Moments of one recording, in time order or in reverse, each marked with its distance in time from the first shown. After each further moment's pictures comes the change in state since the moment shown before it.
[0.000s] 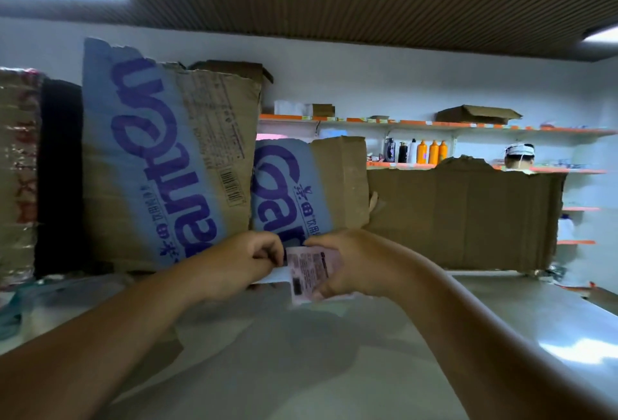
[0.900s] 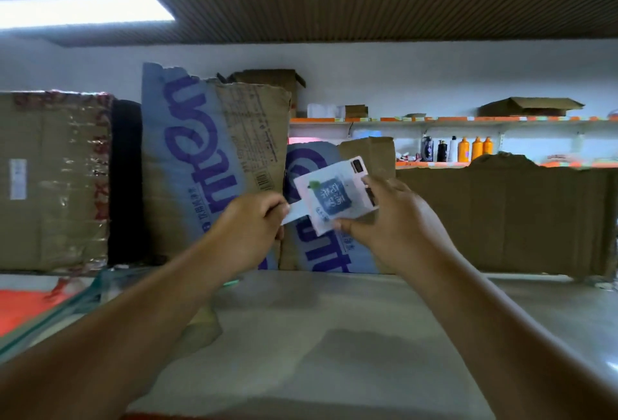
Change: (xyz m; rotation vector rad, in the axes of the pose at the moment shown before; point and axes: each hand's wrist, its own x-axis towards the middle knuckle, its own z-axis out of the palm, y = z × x) left_hand -0.025 0.032 -0.022 0.183 0.524 0.024; right_hand -0.005 -0.015 -0.010 -0.105 0.632 0.005
